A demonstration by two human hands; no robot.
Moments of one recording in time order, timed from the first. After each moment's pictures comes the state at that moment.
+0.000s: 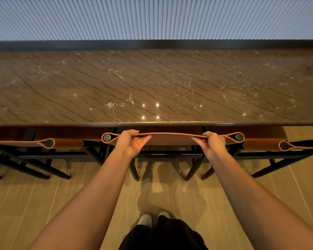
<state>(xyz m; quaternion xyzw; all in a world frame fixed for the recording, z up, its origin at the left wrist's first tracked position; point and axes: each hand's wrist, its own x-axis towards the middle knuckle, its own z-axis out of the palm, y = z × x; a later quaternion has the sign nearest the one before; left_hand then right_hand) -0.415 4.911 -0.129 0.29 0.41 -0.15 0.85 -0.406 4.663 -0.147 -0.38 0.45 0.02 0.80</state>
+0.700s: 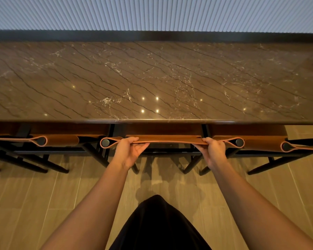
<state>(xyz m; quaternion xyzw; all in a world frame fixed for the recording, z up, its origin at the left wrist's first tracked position) -0.432 4.911 -0.165 0.32 0.39 -0.17 0.84 -0.423 4.651 -0.181 -0.44 0.42 0.04 0.79</state>
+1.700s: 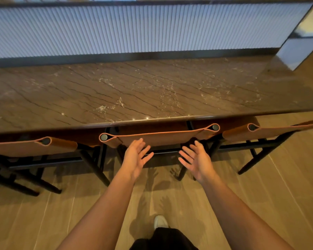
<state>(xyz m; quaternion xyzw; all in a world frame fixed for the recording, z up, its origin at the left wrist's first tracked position) -0.508 4.869 -0.141 0.41 0.31 -0.17 0.84 -0.535 4.668 -0.146 -0.43 0.37 0.11 0.82</state>
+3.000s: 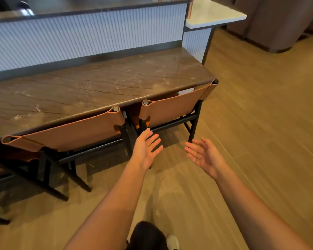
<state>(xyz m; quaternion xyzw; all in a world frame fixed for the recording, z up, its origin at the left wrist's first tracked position) -0.671 4.538 -0.091 0.46 0.20 -0.30 0.81 -0.758 4.358 -0.095 -0.42 0.38 0.03 0.83</state>
